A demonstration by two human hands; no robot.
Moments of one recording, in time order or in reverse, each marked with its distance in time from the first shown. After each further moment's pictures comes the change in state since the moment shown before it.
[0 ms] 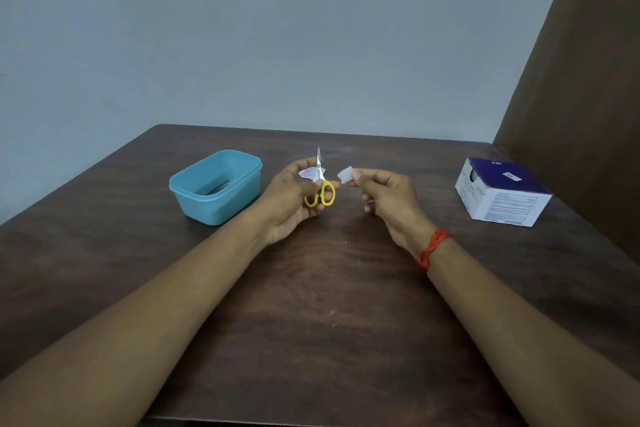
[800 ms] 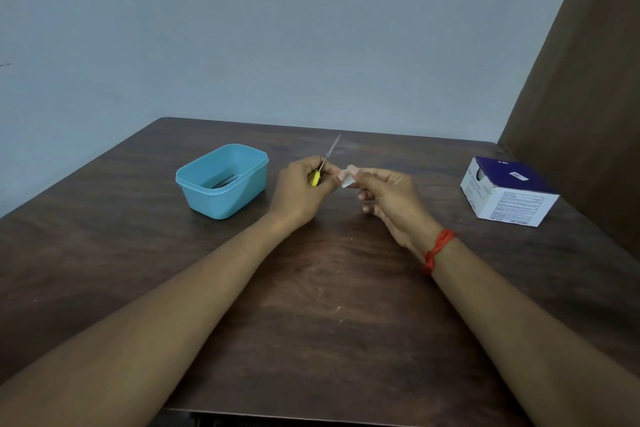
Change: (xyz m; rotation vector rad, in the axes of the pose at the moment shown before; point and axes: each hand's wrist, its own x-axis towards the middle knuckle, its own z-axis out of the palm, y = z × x) left_hand -0.004 -0.007 -0.002 0.746 0.185 0.517; right_hand -0.008 -0.004 0.011 0.063 -0.099 0.095
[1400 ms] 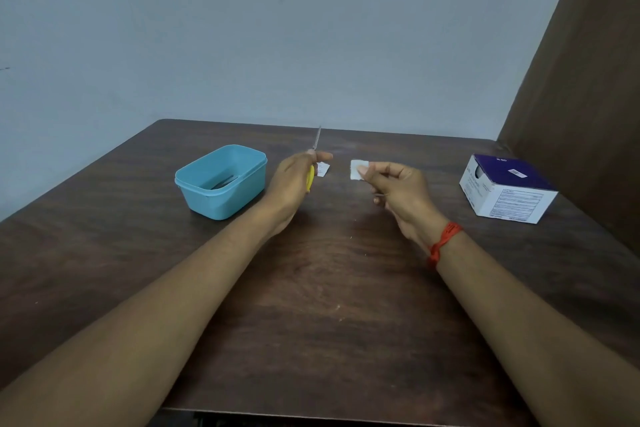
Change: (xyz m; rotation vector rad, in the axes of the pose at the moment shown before) left_hand 0.010 0.003 -0.004 -0.354 -0.010 -0.316; right_hand 0.003 -0.005 -0.010 -0.030 0.154 -0.029
